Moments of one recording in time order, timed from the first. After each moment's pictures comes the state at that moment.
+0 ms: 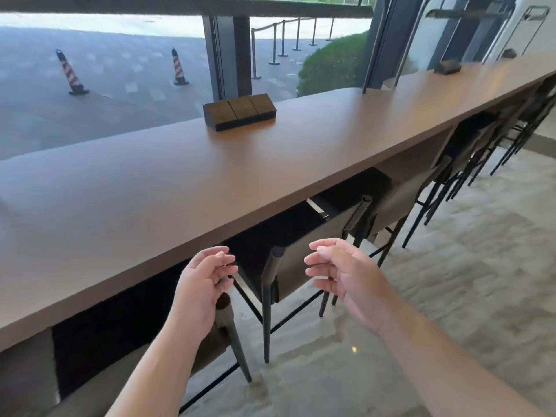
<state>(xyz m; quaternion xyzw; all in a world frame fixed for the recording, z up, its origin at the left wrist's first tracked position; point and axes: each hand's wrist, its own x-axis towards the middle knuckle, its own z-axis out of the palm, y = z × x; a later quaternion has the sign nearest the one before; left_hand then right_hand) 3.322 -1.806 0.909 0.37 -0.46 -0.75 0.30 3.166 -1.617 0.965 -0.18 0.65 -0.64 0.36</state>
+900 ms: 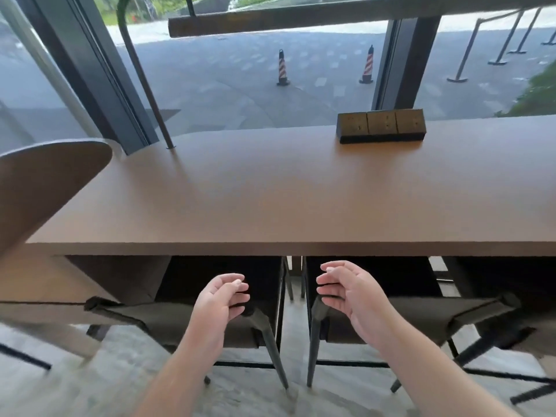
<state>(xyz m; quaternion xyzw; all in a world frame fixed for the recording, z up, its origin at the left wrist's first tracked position) 3.296 -1.758 0.898 0.59 -0.36 -0.56 0.45 3.049 -1.735 0.917 -0.28 0.57 -0.49 0.59</state>
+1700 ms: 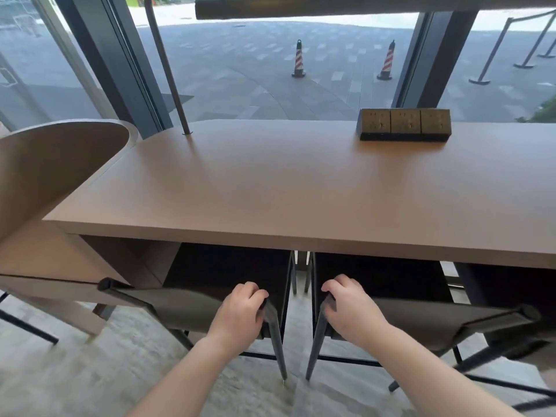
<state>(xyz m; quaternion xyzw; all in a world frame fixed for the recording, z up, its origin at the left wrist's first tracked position) 3.310 -1.764 0.830 0.52 -0.83 -0.10 0.15 3.055 -1.748 0.847 -0.72 0.66 -0.13 0.19</state>
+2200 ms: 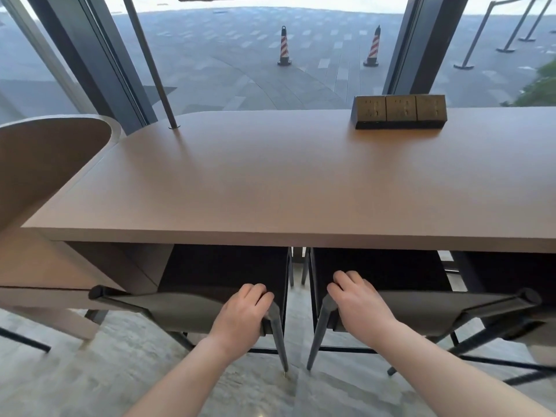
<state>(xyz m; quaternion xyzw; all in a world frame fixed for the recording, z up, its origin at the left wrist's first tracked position) 3.323 -1.776 0.818 0.43 -0.89 -0.06 0.11 3.052 -1.745 0.838 -0.80 0.60 -0.04 0.01</state>
